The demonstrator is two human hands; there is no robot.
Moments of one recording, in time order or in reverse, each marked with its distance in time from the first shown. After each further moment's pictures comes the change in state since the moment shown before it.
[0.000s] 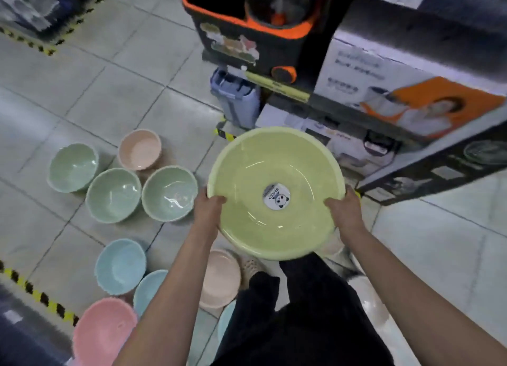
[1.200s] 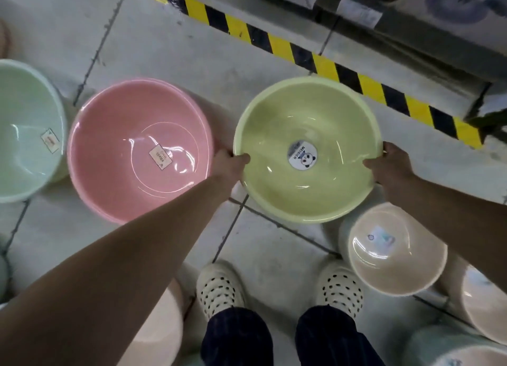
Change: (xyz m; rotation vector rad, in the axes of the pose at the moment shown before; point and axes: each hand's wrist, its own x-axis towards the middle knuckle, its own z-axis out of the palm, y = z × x) left_hand 0.540 -0.509 0.251 0.323 -0.084 -0.171; right_hand 0.589 0.501 0.118 -0.326 0.070 0.139
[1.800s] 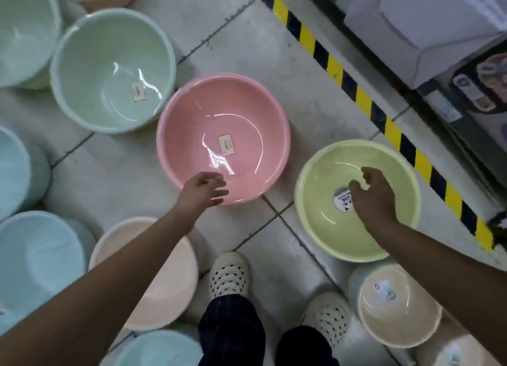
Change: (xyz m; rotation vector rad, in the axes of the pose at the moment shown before) left_hand -0.092 -0.058 -0.202 -0.388 0.100 -0.066; right_hand -0.132 -0.113 0.100 -0.451 -0.100 -0.426
